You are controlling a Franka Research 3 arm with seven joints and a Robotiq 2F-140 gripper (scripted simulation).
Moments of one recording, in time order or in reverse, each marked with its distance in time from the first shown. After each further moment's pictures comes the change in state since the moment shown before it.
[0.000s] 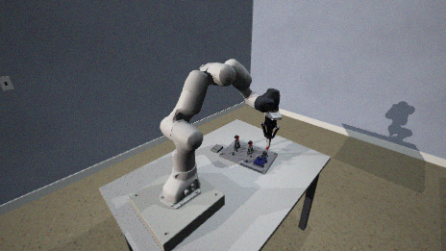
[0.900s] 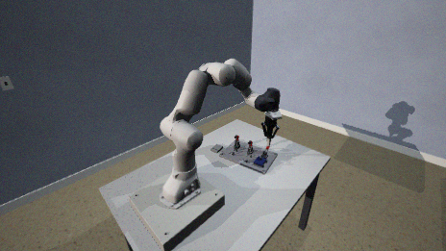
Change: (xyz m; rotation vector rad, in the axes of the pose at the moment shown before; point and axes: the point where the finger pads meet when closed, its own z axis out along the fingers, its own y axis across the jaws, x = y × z) arm 0.000 -0.001 -0.004 0.000 -0.001 -0.001
